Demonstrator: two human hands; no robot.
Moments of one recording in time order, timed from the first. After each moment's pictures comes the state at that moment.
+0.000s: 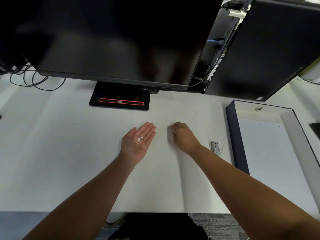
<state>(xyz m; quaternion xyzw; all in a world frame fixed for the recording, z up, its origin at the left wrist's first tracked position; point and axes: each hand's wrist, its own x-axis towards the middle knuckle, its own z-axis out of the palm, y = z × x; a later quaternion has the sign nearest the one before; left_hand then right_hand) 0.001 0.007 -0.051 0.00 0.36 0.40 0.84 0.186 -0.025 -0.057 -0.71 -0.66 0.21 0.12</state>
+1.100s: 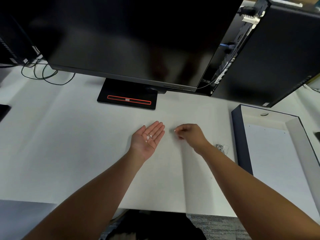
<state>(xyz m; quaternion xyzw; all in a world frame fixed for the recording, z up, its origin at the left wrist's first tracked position) 0.008 0.008 -0.050 -0.02 0.39 0.39 0.84 0.183 -0.022 -0.034 -0.72 -0.40 0.44 0.35</state>
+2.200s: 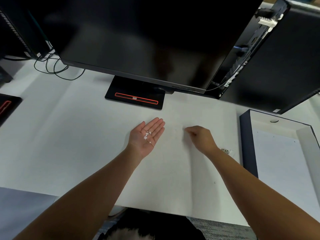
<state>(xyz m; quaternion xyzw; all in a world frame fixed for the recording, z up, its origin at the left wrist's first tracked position) -0.009 0.015 -0.041 -0.01 0.37 0.41 0.83 0.200 -0.024 -0.042 -0.75 -0.59 0.26 0.18</state>
